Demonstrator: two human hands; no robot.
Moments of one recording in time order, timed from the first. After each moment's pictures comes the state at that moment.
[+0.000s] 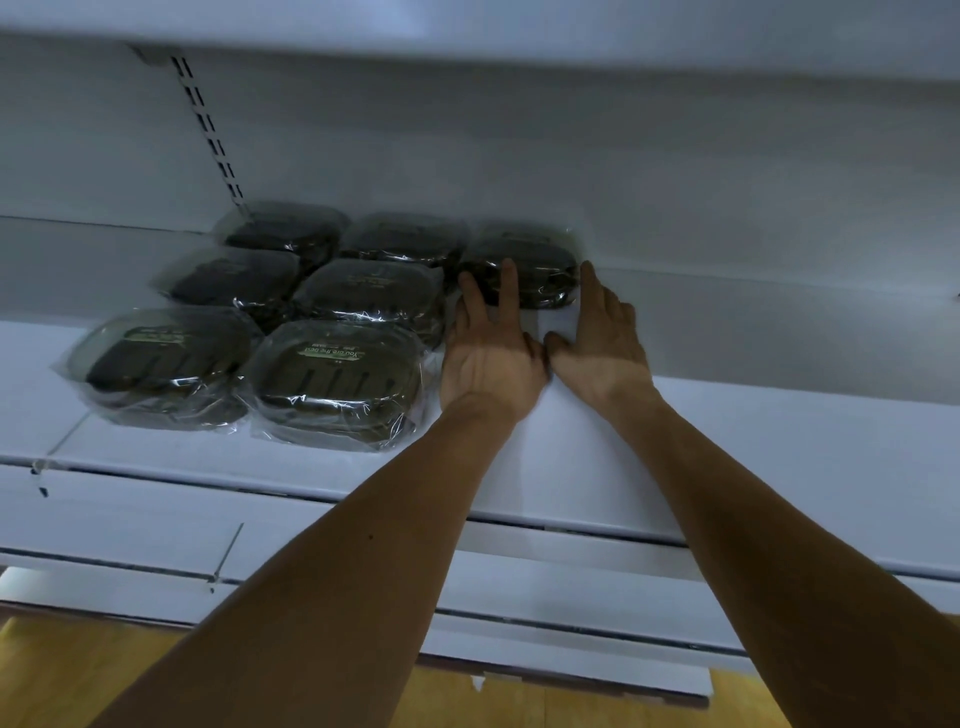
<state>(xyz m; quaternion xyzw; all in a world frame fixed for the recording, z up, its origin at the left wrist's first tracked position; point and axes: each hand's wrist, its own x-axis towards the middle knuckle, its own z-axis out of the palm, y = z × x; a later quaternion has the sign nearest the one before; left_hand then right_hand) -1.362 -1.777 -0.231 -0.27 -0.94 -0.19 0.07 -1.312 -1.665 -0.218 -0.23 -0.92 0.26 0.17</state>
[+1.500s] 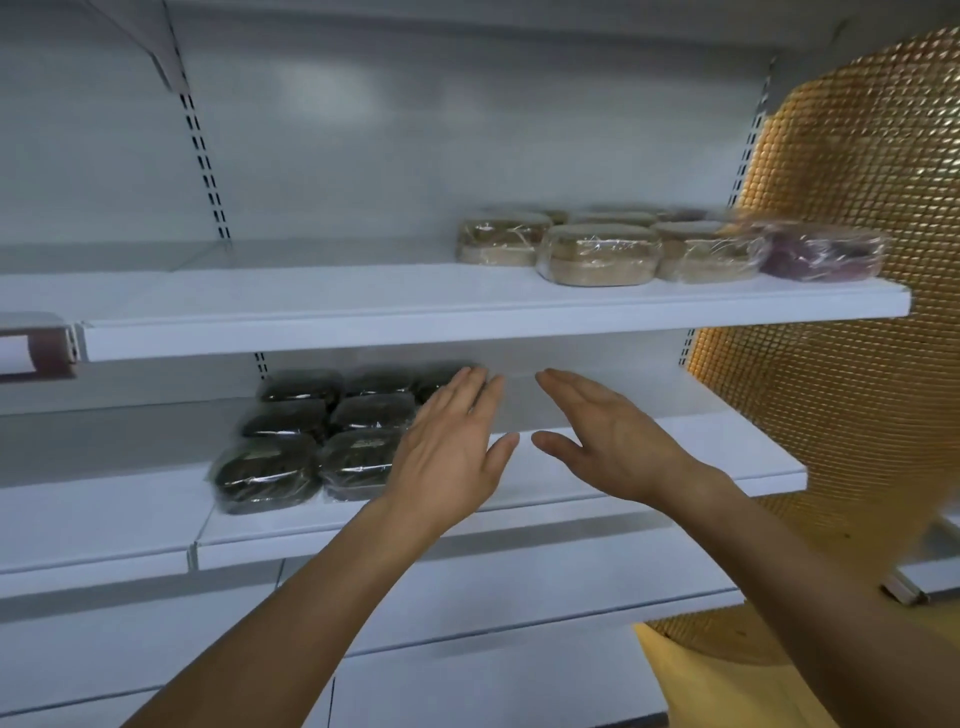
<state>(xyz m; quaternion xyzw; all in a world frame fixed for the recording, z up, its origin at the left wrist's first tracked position) -1.202 -1.957 -0.051 -0.54 -0.80 -0.22 0.16 -1.065 -1.806 -0.025 -0.15 -0.98 0.05 0.16</state>
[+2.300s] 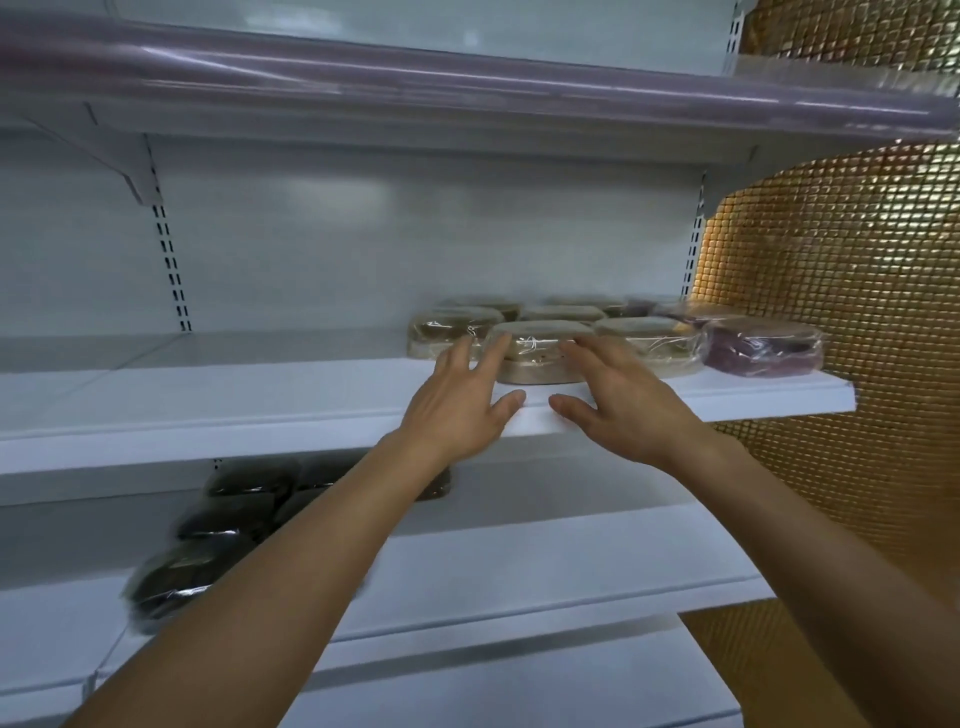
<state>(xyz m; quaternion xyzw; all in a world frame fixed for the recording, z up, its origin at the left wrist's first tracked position) -1.220 -1.838 0.056 -0.53 -0.80 -0.25 0.15 -1.061 -1.699 0.070 -0.17 -0.95 -0.01 0.27</state>
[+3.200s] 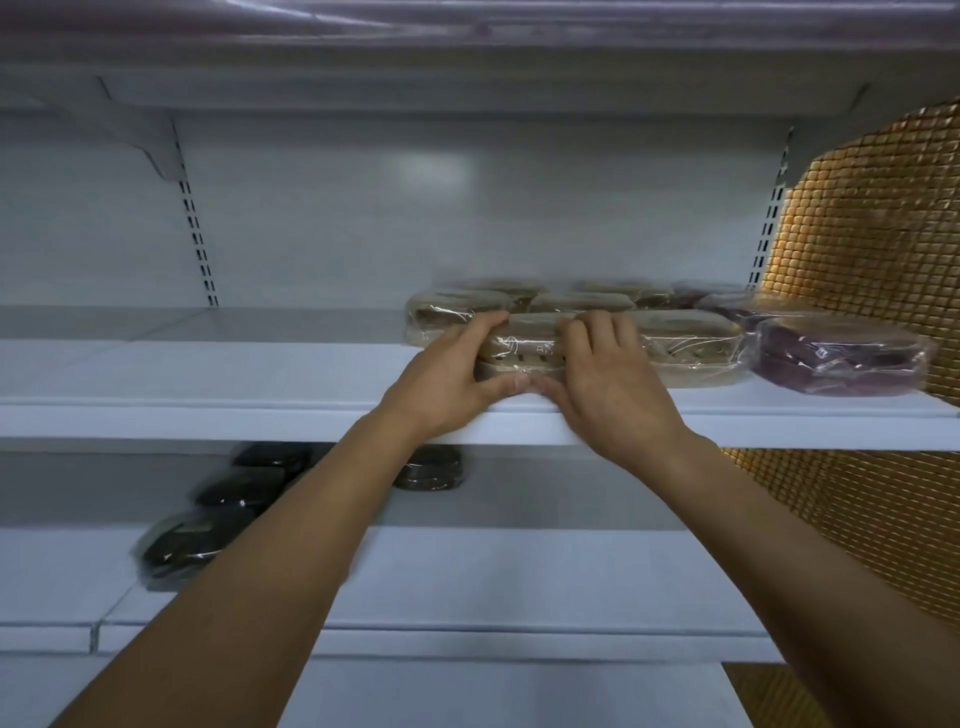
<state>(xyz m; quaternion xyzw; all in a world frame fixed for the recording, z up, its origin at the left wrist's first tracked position) -1.239 -1.793 0.058 -0.48 -0.81 -0.33 0.11 -1.105 -1.643 0.058 -0.13 -0.92 -0.12 0.34</state>
